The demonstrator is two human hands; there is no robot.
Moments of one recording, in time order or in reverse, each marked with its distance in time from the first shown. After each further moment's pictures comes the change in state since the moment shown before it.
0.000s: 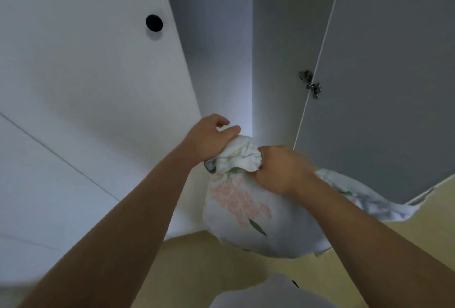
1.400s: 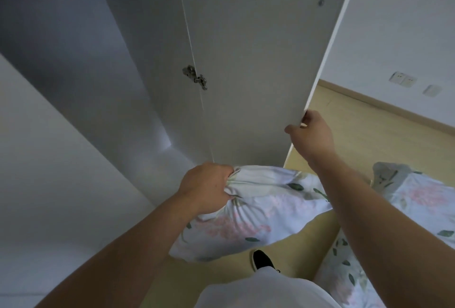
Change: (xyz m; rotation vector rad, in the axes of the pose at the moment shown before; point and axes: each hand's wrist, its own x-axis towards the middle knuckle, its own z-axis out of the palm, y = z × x) left_hand -0.059 0.047 0.147 0.524 -0.357 0.742; right_hand -0.132 0.152 -0.034 0.660 0.808 0.854
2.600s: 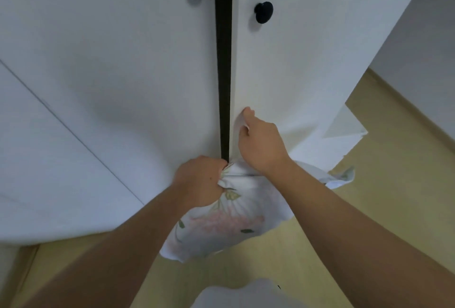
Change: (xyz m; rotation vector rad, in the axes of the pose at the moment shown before) left_hand -0.123 -0.115 -0.035 -0.079 0.135 -0.648; right_hand -0.120 -0.159 0.221 -0.344 -0.724 -0.927
